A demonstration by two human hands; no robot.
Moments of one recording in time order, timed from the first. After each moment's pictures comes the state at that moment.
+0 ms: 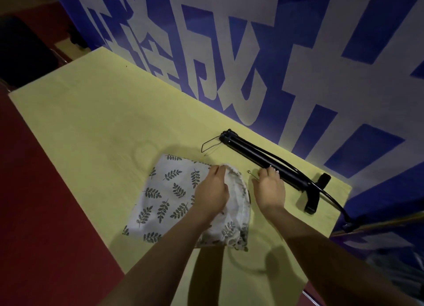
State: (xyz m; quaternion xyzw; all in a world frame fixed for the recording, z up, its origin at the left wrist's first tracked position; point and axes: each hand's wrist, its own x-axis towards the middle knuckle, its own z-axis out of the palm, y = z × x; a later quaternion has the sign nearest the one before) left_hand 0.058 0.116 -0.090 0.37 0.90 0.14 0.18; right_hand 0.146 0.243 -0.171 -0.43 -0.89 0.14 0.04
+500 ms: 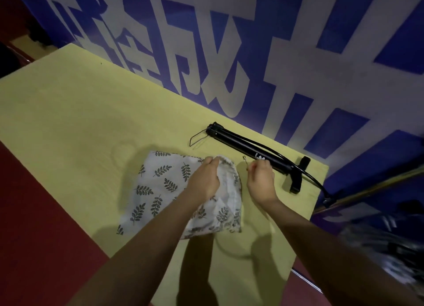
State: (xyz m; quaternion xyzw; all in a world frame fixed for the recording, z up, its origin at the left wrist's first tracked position) left_hand 0.044 0.115 -0.086 0.43 0.85 0.15 0.25; right_hand 0.163 0.221 -0.137 -0.45 -0.80 0.34 0.18
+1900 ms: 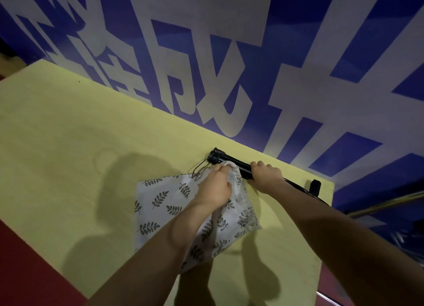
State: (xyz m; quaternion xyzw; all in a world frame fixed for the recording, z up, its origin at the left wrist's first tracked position) left_hand 0.000 0.165 -0.076 0.47 0.82 0.18 0.29; right_hand 0.102 0.295 -0.117 -0.40 -0.89 0.09 -0.19
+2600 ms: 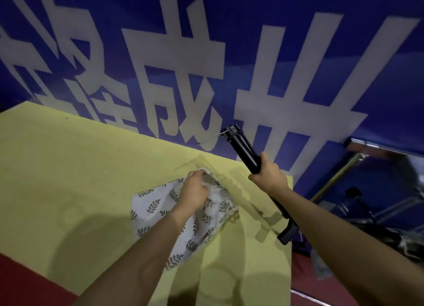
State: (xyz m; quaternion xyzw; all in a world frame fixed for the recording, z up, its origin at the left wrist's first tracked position) left_hand 0.015 0.102 -0.026 0.44 0.81 0.28 0.28; right_hand 0.182 0.225 -0.017 -0.55 -0.80 0.23 0.10
